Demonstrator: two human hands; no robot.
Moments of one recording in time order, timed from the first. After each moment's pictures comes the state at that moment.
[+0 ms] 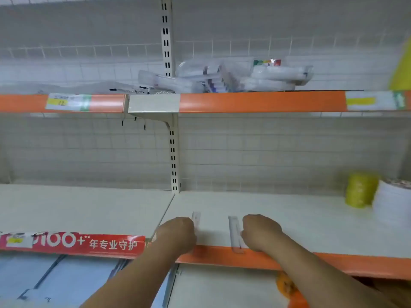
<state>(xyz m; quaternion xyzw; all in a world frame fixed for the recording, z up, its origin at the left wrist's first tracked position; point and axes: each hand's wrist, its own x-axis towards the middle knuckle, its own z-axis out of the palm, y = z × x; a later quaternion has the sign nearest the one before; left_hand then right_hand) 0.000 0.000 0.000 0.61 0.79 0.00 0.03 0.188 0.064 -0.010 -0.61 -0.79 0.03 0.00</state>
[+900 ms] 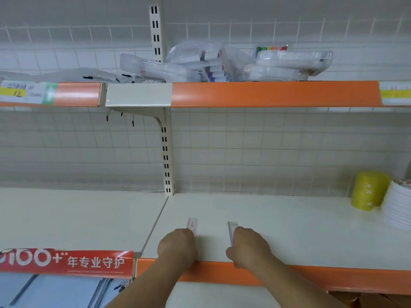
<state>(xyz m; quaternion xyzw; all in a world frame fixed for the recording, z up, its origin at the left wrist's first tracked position) 0.000 0.044 -0.029 0.58 0.81 0.00 0.07 0.154 0.078 -0.032 -0.63 -0.76 0.13 0.06</state>
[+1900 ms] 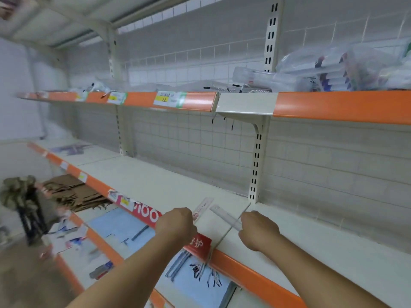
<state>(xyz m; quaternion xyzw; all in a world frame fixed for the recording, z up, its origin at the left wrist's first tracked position) -0.106 -0.044 0.016 0.37 0.93 0.06 -0.03 0.023 0.090 0.008 -0.38 -0.93 0.04 0.01</state>
